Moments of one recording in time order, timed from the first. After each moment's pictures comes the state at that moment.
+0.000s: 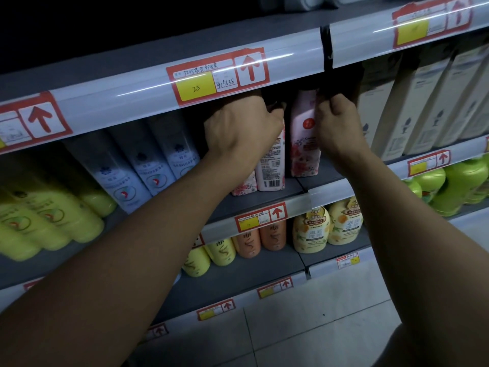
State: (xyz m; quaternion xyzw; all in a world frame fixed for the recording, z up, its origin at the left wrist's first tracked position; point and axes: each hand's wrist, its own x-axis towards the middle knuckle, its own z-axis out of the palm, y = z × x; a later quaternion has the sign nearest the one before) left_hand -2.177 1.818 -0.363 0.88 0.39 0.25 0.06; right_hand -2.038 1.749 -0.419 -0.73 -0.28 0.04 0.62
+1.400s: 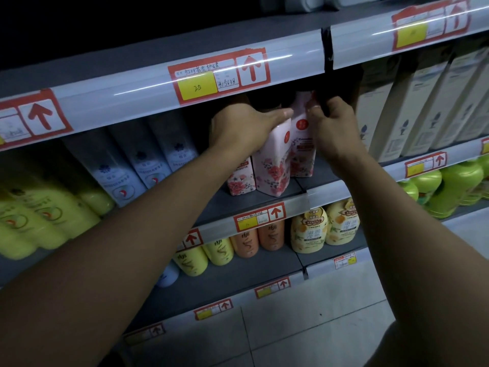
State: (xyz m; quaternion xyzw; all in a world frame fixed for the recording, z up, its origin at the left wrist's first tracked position) left_hand -2.178 1.831 -0.367 0.81 0.41 0.25 0.33; right_hand -2.040 1.747 -0.424 -0.71 -0.30 0.07 0.63
